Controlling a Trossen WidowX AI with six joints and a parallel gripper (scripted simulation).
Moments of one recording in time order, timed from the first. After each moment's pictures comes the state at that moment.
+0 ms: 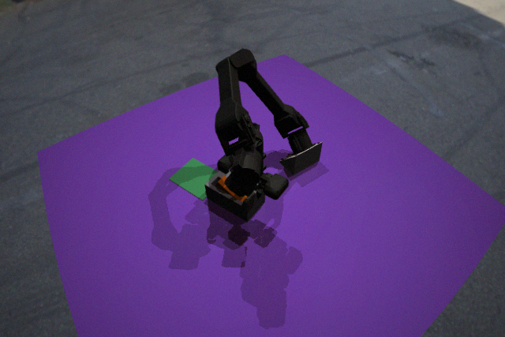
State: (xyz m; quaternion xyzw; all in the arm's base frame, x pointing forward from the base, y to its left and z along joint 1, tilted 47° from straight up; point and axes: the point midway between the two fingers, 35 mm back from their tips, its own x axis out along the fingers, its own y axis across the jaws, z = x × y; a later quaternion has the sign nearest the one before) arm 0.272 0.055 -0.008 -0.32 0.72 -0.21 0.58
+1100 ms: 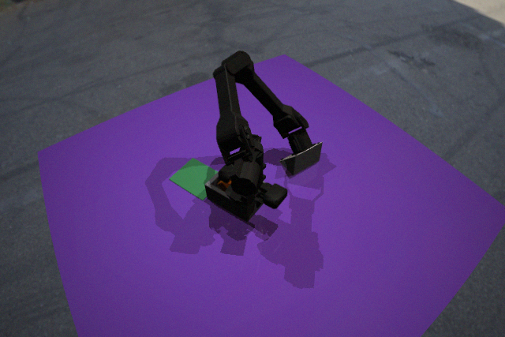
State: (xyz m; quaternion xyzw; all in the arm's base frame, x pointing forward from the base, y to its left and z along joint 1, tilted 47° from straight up) arm 0.269 0.030 -0.035 -0.33 0.71 -0.21 0.58
